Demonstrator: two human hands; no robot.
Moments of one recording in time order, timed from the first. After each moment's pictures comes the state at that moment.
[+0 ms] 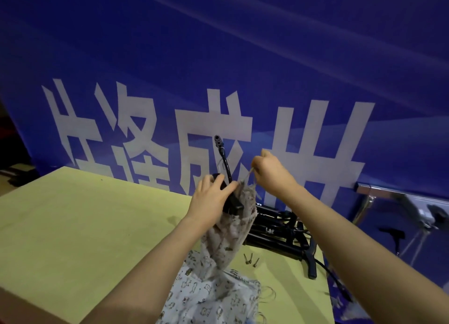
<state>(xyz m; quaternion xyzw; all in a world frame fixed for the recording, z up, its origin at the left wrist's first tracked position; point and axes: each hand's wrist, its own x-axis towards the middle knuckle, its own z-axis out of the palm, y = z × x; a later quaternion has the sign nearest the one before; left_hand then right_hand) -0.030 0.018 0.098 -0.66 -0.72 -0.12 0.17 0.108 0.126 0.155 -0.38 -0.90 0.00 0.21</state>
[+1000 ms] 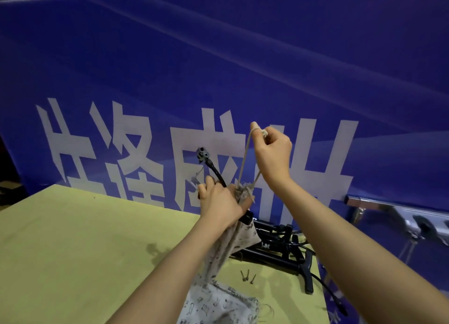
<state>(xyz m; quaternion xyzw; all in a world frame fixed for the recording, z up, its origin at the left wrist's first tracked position) 0.003 0.029 0.152 -0.57 -0.80 -0.16 0.08 0.093 0.089 0.233 -0.28 -0.65 0.28 0.64</state>
